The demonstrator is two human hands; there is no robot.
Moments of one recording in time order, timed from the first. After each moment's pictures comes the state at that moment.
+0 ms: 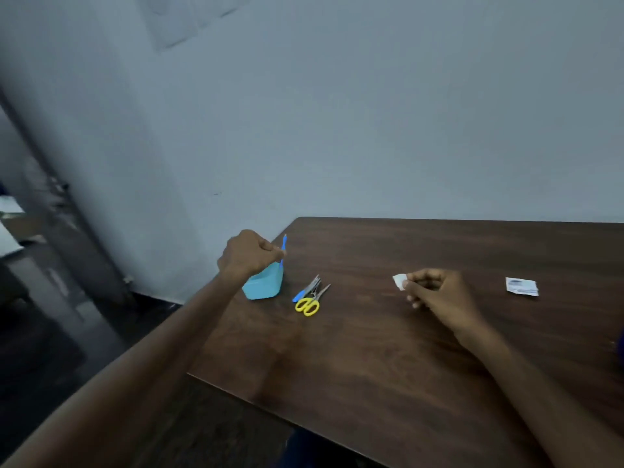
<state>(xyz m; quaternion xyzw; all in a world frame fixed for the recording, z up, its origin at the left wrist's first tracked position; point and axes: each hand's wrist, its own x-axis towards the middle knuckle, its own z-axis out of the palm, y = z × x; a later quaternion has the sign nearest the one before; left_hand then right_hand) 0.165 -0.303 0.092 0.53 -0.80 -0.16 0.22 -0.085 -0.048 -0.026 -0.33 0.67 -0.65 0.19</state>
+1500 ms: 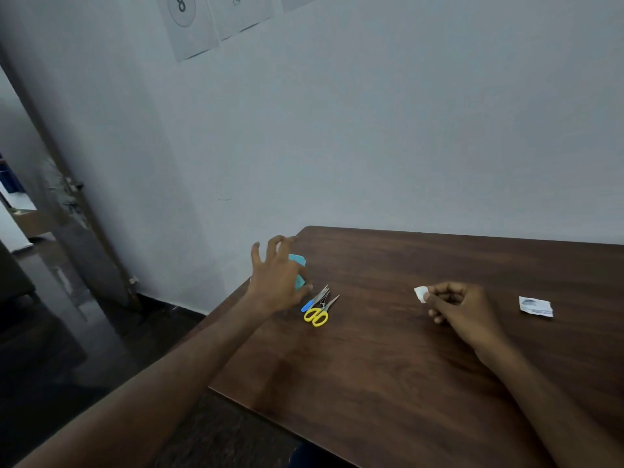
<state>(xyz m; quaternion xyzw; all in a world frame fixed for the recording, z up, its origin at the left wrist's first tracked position) 0.161 -0.287 0.049 0.33 -0.91 0.18 0.15 -0.096 -0.041 -0.027 -0.33 0.69 -0.63 0.15</state>
